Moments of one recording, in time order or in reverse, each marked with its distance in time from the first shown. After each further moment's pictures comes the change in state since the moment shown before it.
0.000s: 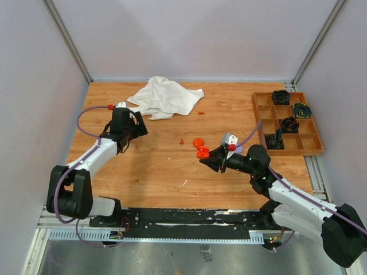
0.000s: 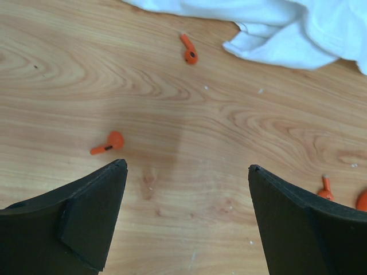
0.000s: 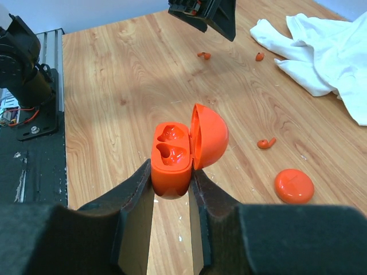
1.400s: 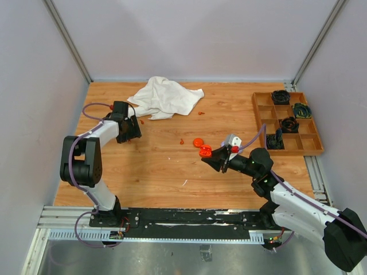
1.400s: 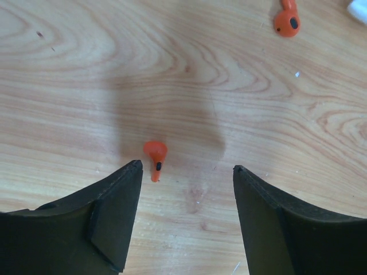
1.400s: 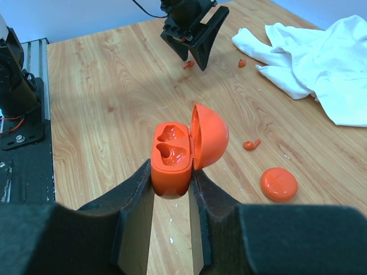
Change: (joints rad) left arm 0.130 0.358 0.232 -0.241 0.076 0.074; right arm 0.000 -0.055 -0.046 0.040 0.072 0.001
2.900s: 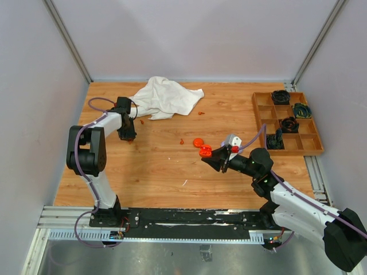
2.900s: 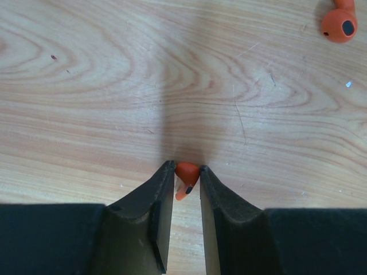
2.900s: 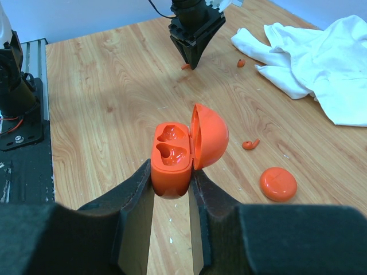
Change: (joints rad) left arm 0.000 0.151 0.175 -0.174 -0.079 0.108; right arm 0.000 0.000 -0.001 0.000 0.005 0.000
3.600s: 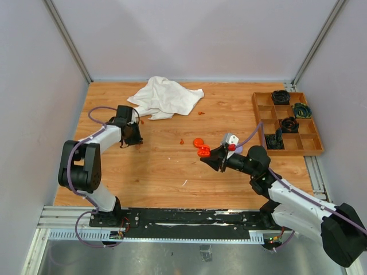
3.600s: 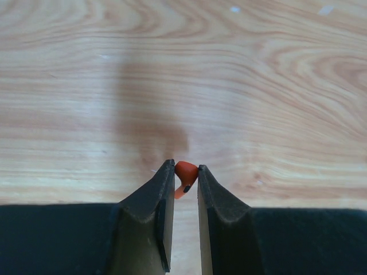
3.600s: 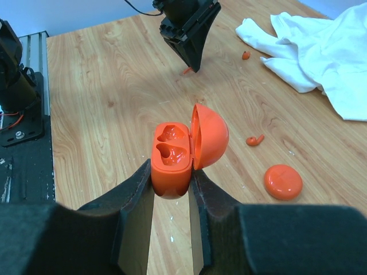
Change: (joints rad) left arm -0.037 -0.180 -0.213 0.155 0.198 -0.089; right arm 0.000 0.048 0.013 -0.004 -0.014 -0.002
